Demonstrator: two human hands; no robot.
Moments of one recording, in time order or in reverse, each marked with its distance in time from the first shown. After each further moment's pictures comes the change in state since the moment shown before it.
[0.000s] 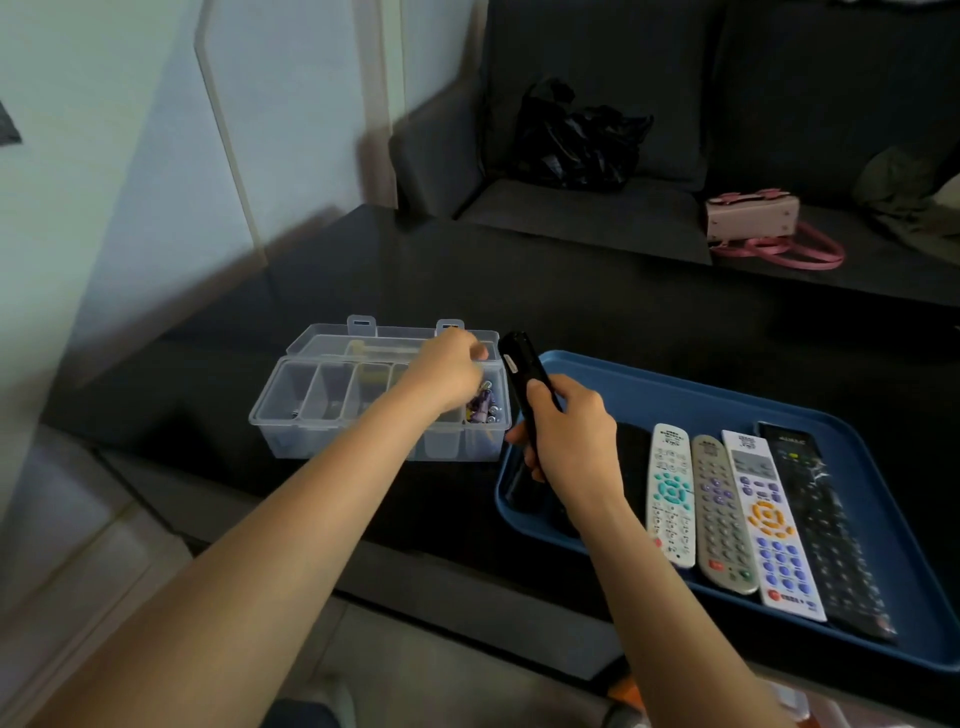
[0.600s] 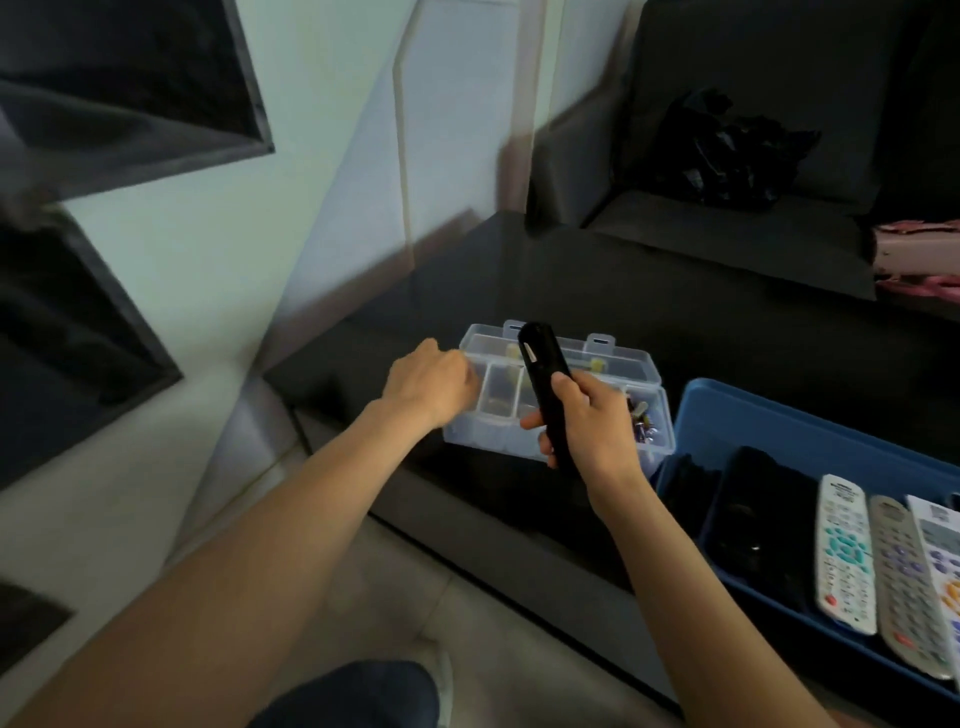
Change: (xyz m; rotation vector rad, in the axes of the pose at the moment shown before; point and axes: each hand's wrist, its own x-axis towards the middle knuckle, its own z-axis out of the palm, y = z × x) left_hand -0.043 -0.122 -0.107 0.563 0.152 -0.089; right_hand -0.019 -0.047 0.113 0.175 -0.248 -0.044
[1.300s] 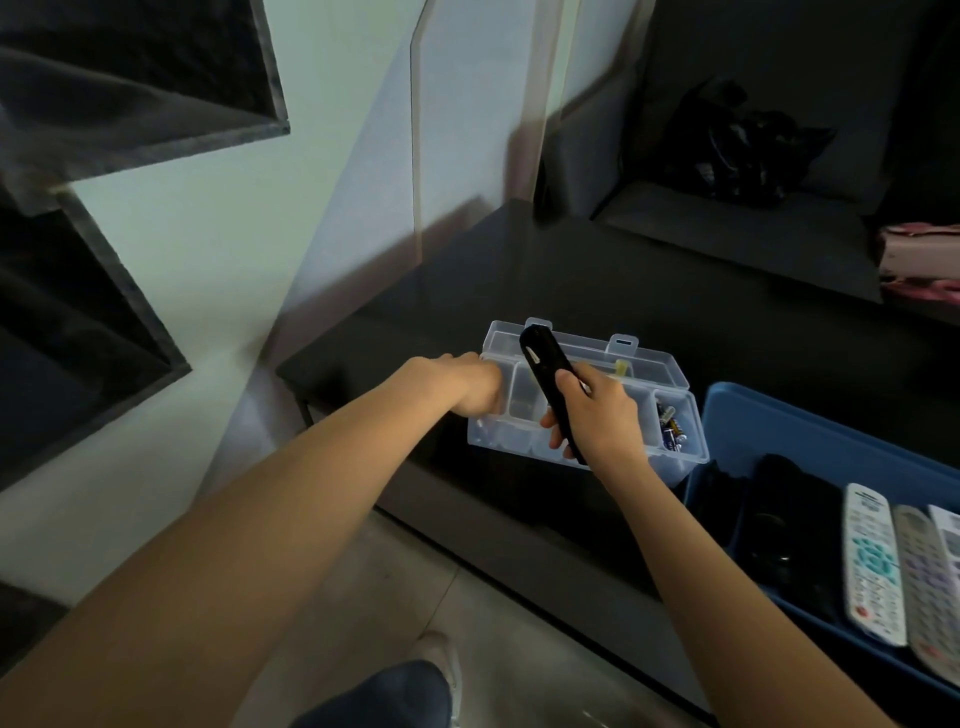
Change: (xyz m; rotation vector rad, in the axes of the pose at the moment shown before) left_hand 0.036 -0.013 0.000 0.110 -0.505 0.184; right_hand 0.030 0.006 0.020 -0.304 0.002 -0.013
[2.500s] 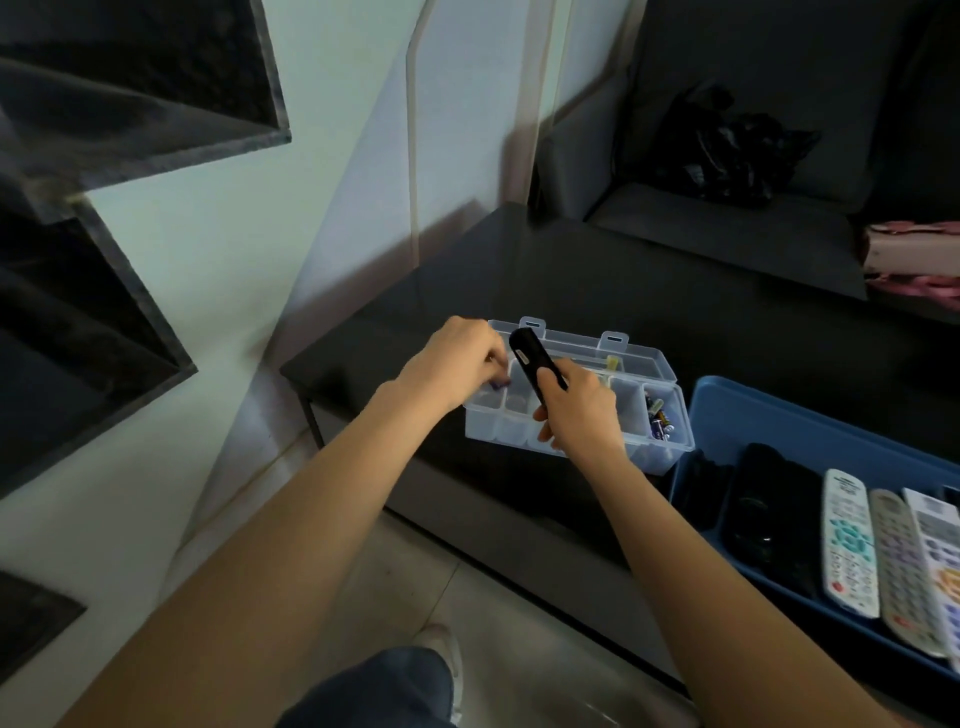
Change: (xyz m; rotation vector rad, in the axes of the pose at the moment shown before) left_hand -0.046 0.011 -0.006 -0.346 0.535 0.162; right_hand -0.004 -0.006 0.006 -0.184 0.008 0.034
